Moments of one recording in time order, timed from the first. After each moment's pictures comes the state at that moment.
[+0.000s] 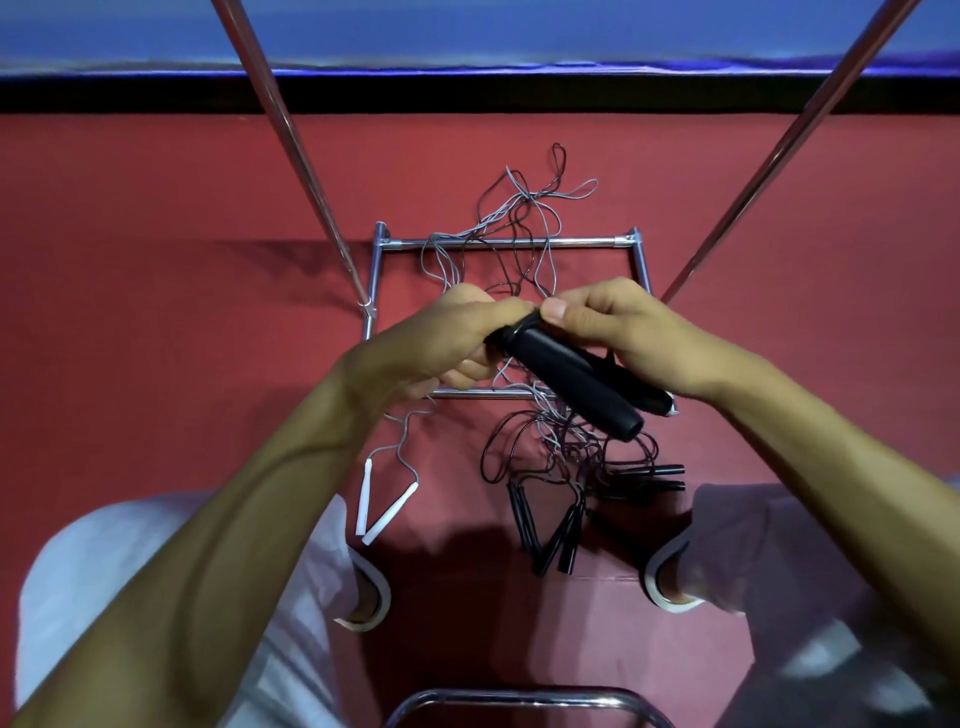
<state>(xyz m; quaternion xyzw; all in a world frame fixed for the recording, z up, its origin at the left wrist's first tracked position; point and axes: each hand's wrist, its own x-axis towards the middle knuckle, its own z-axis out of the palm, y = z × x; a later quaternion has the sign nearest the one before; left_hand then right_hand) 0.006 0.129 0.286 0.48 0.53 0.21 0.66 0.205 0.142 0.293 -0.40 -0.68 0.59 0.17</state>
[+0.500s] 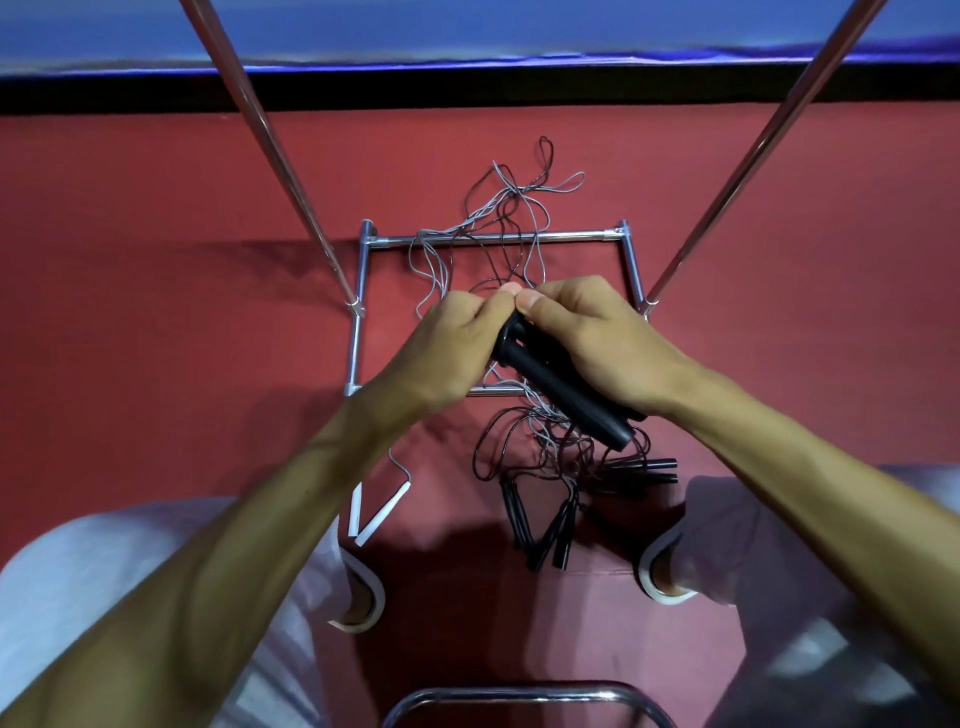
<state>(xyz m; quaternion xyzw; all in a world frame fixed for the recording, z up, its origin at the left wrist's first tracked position) 0.026 0.120 0.270 0.58 0.61 0.27 0.47 0.192 0.133 0.285 -0.46 -0.66 0.54 0.23</state>
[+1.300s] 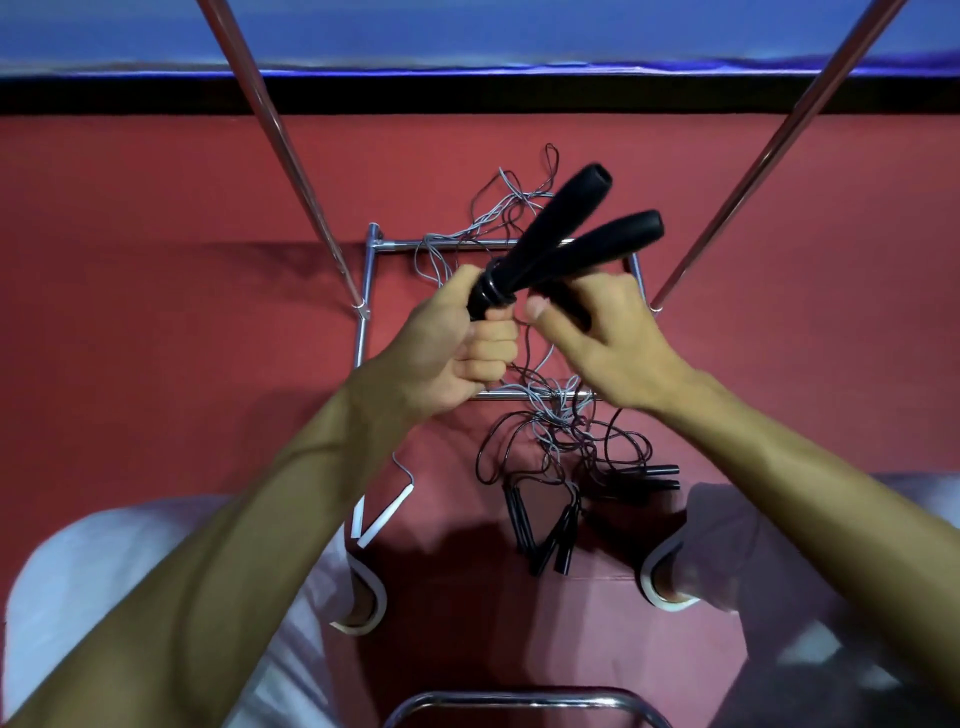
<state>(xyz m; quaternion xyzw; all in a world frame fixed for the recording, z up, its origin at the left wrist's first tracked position) 0.019 0.128 0.283 0.20 0.43 0.34 0.81 0.198 0.142 0.266 -0.45 -0.78 0.29 0.32</state>
